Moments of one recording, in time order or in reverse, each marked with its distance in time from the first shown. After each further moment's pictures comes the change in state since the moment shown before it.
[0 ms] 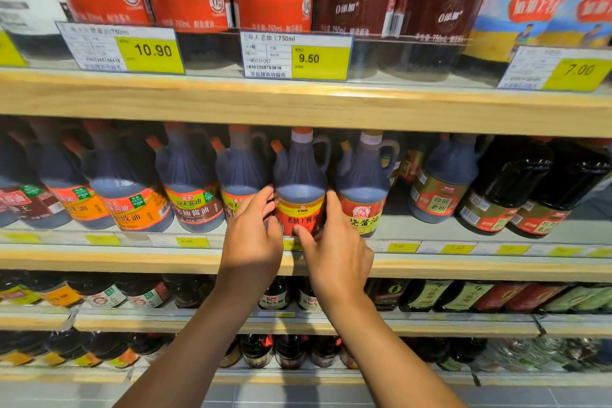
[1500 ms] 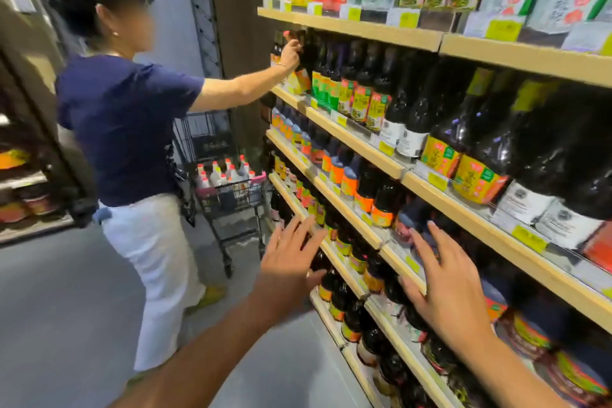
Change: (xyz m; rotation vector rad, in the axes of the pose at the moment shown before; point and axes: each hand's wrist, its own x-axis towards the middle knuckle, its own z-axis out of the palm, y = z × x) left_hand -0.249 0.033 -0.496 1.076 0.348 -0.305; right_hand -0.149 -0.363 -0.090 0.001 -0.292 -1.255
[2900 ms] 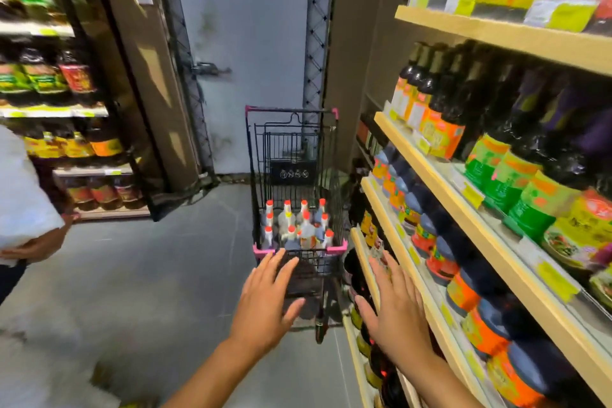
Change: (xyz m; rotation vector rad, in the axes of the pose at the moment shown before) left_hand 0.242 -0.393 0.120 -0.062 -0.044 -0.585; right_hand 0.486 -0.184 0.346 0.333 -0.230 -0.229
